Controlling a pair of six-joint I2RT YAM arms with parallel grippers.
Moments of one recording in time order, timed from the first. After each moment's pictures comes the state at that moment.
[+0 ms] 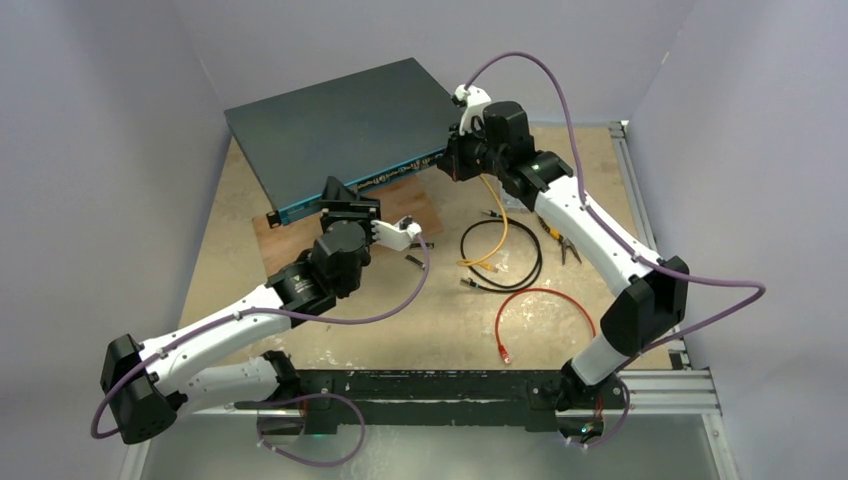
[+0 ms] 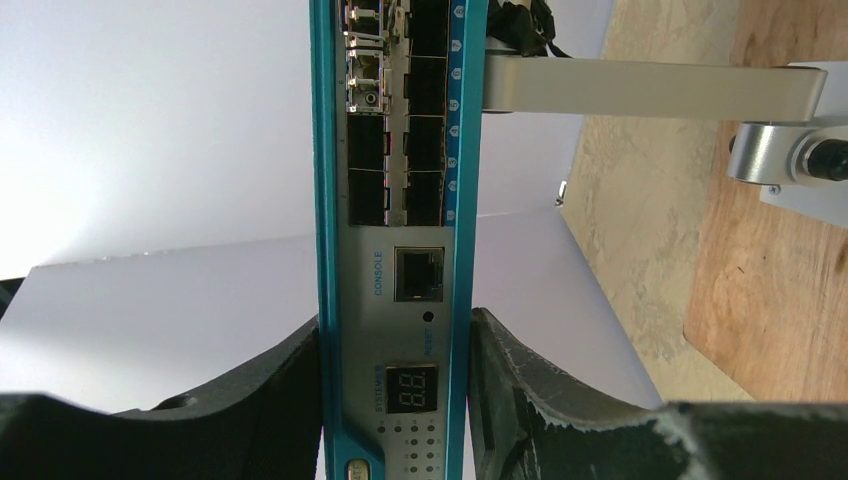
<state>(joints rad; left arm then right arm) -0.90 1.03 0.82 0.00 -0.89 1.41 0.55 1.60 1.56 -0.38 -0.18 0.21</state>
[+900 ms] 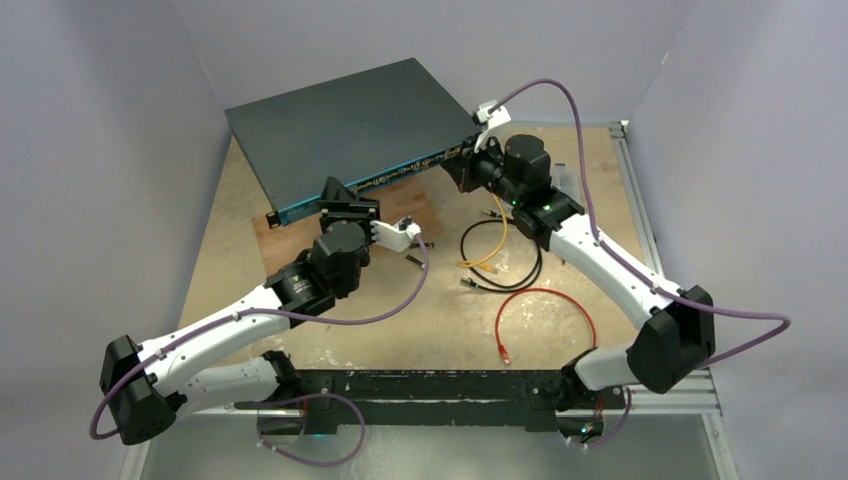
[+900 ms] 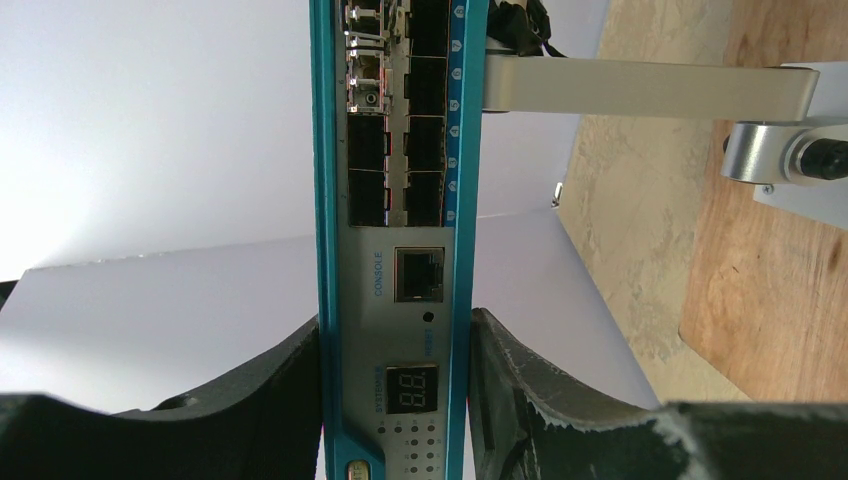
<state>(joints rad) -0.90 1.02 0.82 -0.02 -0.88 1.39 0.55 1.40 1.21 0.02 -0.15 0.21</state>
